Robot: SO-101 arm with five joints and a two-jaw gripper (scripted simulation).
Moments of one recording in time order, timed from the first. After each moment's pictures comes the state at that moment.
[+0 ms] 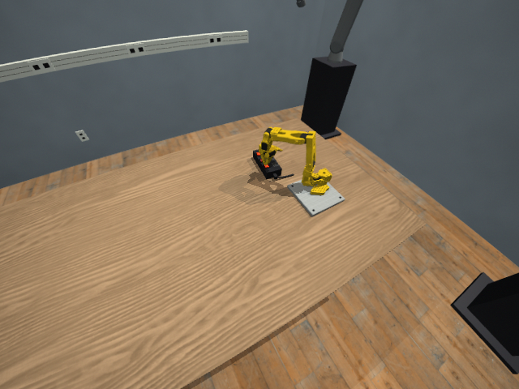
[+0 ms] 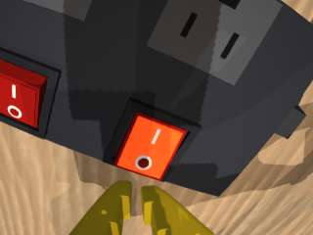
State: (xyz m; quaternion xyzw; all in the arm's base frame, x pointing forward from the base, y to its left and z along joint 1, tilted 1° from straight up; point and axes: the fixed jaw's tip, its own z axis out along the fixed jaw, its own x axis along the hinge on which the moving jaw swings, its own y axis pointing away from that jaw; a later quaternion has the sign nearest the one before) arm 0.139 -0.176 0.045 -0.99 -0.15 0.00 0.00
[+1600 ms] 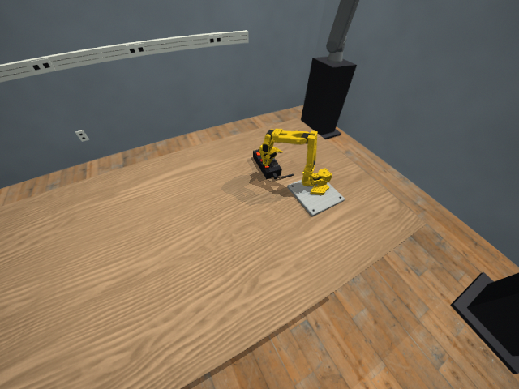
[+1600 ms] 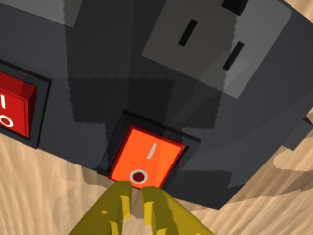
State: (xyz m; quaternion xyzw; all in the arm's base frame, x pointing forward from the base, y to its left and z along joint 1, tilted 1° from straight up) arm 0.138 -0.175 0.039 -0.99 -0.15 -0.01 -0.01
